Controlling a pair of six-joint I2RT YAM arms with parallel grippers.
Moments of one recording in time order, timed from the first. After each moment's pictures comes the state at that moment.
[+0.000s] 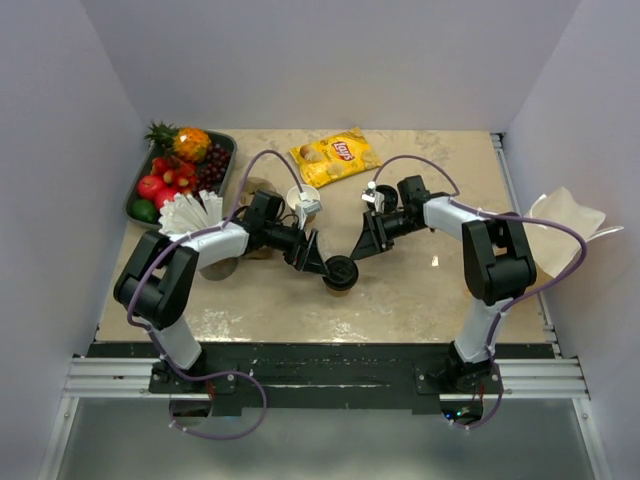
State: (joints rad) left arm -0.47 1.71 0.96 -0.10 0.97 -0.13; right arm 0.25 1.87 1.16 -0.56 -1.07 -0.11
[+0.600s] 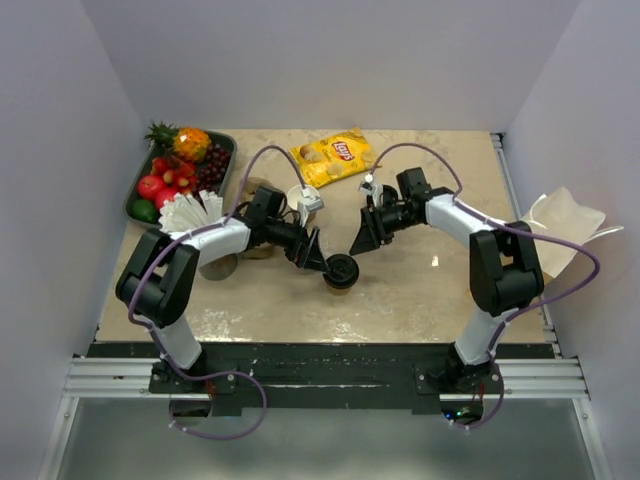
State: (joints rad) left arm -0.47 1.74 0.99 -0.13 0.96 -0.07; right arm 0.28 1.80 1.18 -0.57 -1.00 -0.15
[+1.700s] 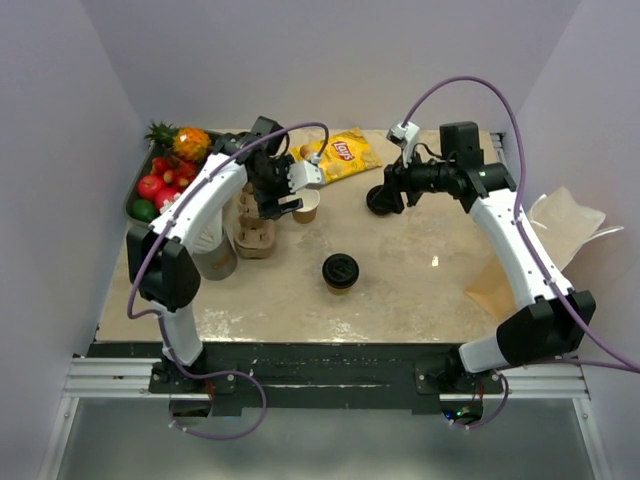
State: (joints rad) left arm -0.44 1.85 1.83 -1.13 0.20 0.91; right arm 0.23 1.46 1.50 -0.77 -0.73 -0.31
